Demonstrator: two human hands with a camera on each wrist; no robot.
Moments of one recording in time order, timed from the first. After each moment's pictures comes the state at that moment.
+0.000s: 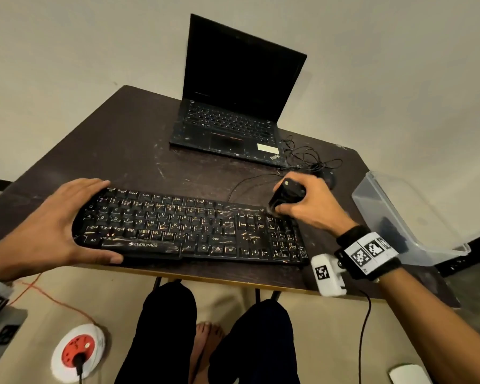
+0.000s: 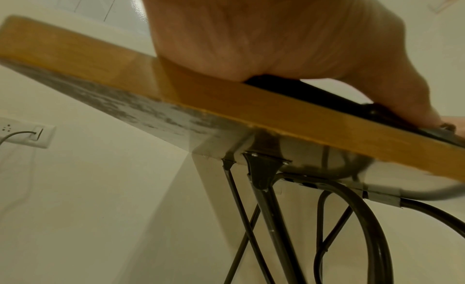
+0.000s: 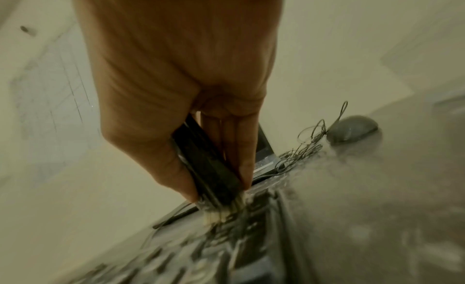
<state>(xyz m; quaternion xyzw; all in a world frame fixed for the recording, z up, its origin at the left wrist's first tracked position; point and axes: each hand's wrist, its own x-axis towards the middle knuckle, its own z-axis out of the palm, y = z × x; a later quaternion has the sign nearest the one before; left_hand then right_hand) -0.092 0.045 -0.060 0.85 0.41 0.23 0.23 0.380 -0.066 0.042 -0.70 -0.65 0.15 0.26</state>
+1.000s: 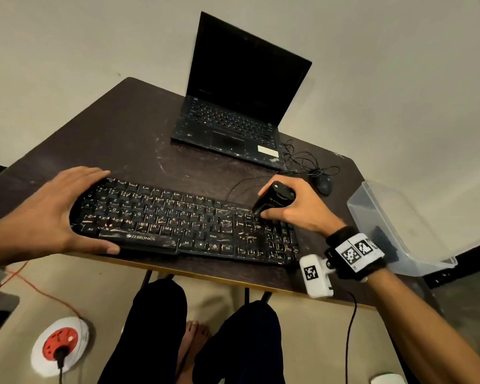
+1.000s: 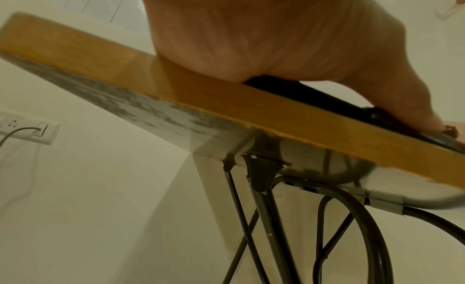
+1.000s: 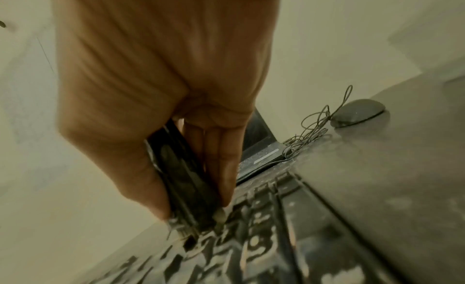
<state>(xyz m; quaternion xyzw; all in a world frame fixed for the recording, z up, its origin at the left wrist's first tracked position) -0.090 0.040 -0.055 0.85 0.41 0.23 0.25 0.369 -0.056 0.048 -0.67 -0.68 0.20 0.23</state>
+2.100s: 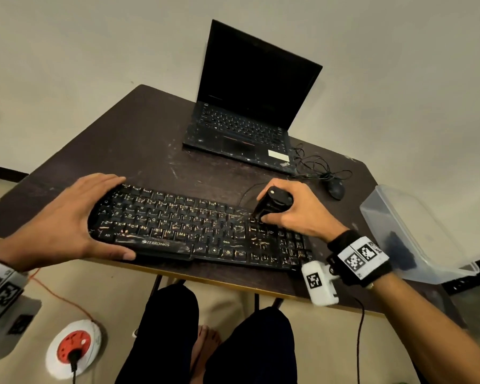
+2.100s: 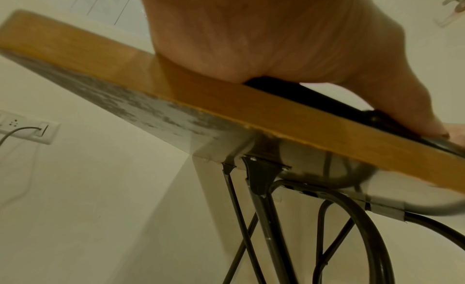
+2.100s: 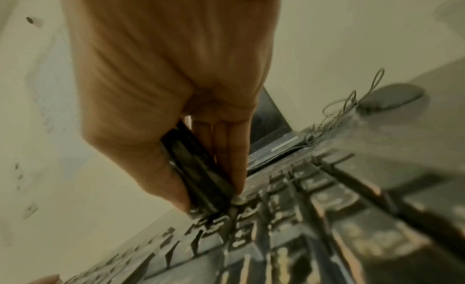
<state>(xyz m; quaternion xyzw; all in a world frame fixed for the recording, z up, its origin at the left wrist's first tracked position) -0.087 0.034 -0.046 0.84 0.43 0.22 0.26 0.344 -0.045 0.045 -0.65 -0.70 0.19 0.23</state>
